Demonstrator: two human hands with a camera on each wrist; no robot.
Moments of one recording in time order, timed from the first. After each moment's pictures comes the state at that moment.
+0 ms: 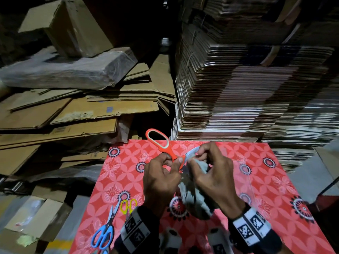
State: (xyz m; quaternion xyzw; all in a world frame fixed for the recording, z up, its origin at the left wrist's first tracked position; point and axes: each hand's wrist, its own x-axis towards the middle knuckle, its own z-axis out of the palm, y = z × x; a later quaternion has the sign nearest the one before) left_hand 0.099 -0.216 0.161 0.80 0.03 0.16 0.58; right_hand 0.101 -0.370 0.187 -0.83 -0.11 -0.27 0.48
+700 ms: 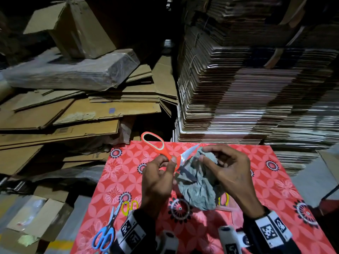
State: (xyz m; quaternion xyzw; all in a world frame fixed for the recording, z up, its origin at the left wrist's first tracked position) left_hand 0.104 -0.207 0.156 0.72 0.03 0.10 0.68; right_hand 0.113 -0.399 0.194 -0.75 -0.09 -0.18 0.63
